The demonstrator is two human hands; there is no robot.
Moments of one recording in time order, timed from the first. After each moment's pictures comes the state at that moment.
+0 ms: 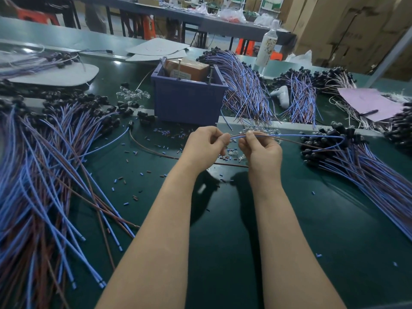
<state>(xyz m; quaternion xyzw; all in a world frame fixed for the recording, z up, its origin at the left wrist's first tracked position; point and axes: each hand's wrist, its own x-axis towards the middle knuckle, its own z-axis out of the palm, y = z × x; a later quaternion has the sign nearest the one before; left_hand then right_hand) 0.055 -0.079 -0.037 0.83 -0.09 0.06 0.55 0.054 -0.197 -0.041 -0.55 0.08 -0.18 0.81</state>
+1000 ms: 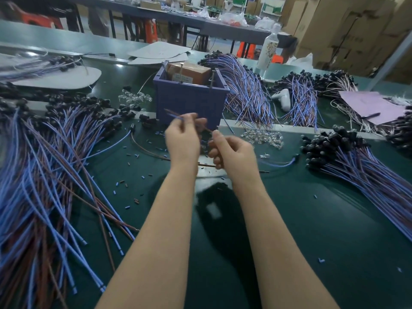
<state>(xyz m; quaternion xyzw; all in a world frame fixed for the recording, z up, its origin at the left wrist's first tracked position) 0.064 -0.073 -0.030 0.54 0.11 0.20 0.81 0.032 -0.161 -0.030 -0.73 -0.01 -0.09 0.67</state>
